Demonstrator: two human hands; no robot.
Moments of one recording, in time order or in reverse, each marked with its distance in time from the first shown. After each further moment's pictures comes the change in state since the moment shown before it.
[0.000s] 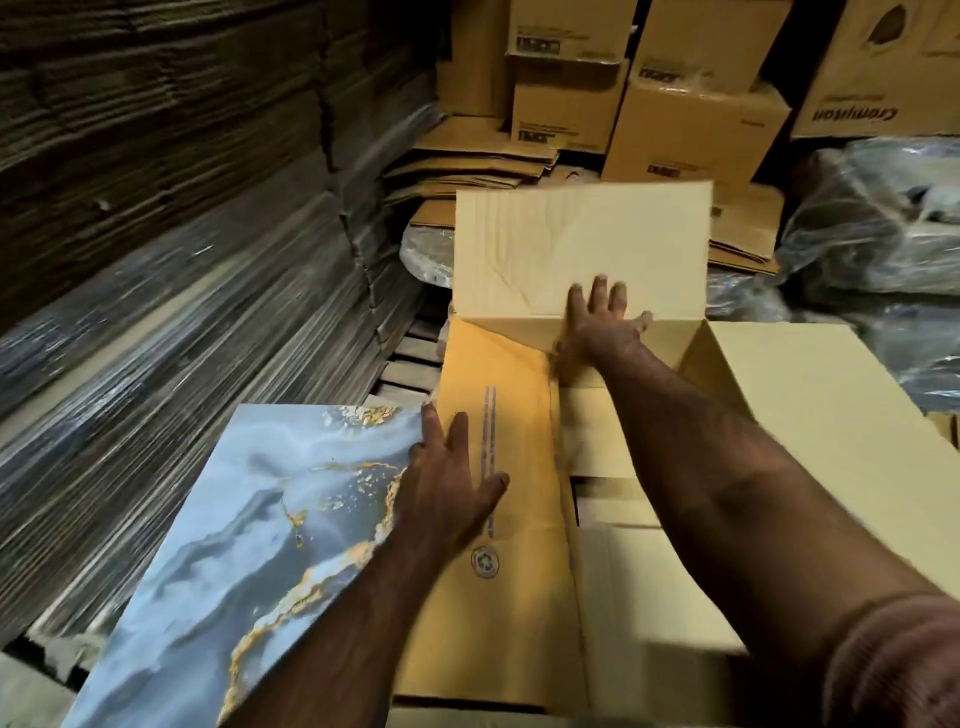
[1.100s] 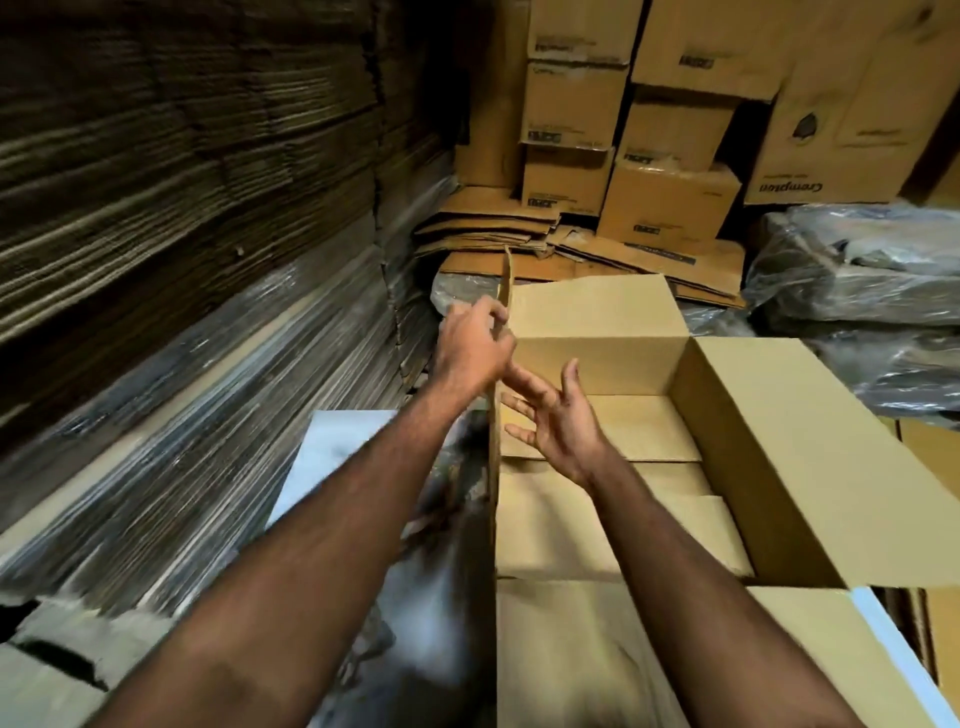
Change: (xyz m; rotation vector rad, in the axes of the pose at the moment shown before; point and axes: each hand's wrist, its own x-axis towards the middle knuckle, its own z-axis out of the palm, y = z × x) left_hand -0.004 0.006 -0.183 -0.374 0.266 0.124; right_hand -0.263 -0.108 -0.003 1.822 -0.372 -0.218
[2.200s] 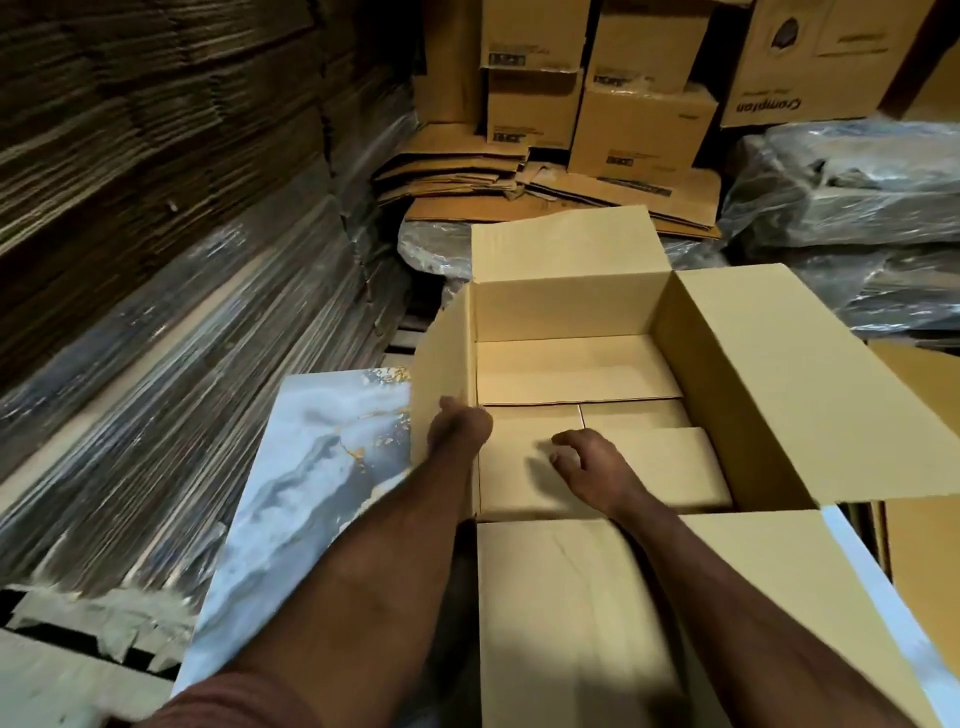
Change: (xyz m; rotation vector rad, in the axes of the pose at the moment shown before) left_hand -0.077 -0.071 0.125 0.056 -0.290 -0.767; right_hand -0.062 0.099 -0.092 -1.227 0.297 -0.056
